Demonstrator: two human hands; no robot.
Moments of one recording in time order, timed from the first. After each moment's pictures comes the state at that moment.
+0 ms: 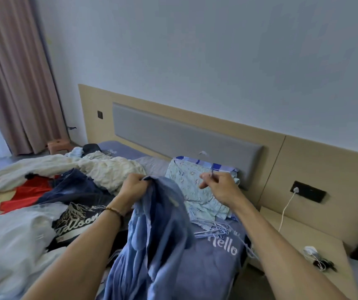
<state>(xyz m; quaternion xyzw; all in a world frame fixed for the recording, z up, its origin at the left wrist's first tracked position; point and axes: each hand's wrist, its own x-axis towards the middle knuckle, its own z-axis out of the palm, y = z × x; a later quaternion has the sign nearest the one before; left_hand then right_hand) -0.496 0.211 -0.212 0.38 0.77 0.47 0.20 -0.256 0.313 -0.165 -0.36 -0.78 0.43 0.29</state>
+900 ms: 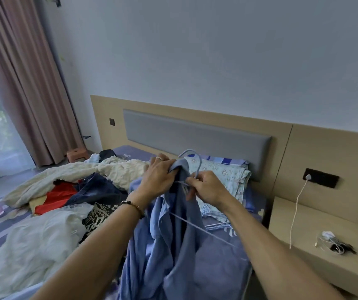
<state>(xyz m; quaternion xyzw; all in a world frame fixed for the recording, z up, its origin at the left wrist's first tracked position) -0.445 0.160 -0.159 0.59 0.74 0.33 -0.02 -0.275 0.214 -0.152 -0.29 -0.77 0.51 0.26</state>
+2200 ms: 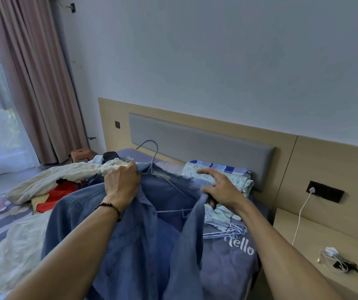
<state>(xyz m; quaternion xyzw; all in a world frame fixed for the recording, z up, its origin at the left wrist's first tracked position) -0.502 0.117 -0.163 0.41 0.85 0.20 -0.25 -0.257 0.250 -0.153 -0.30 -0.78 0.50 0.23</state>
